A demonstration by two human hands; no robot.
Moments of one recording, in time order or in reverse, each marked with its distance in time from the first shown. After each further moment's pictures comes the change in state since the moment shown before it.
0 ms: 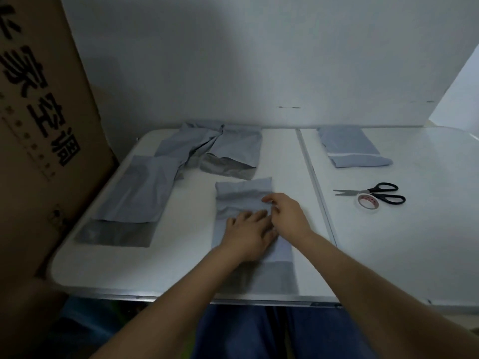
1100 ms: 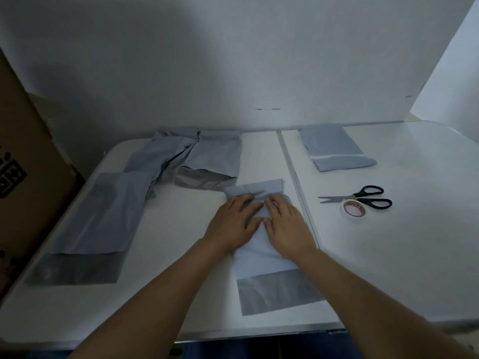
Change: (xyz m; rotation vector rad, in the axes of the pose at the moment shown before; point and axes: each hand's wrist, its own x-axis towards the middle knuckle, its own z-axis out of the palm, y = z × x) left_hand 0.088 -0.036 0.014 -0.002 0.274 0.230; right_hand 0.014 0.060 -0.007 -0.522 0.070 -0.137
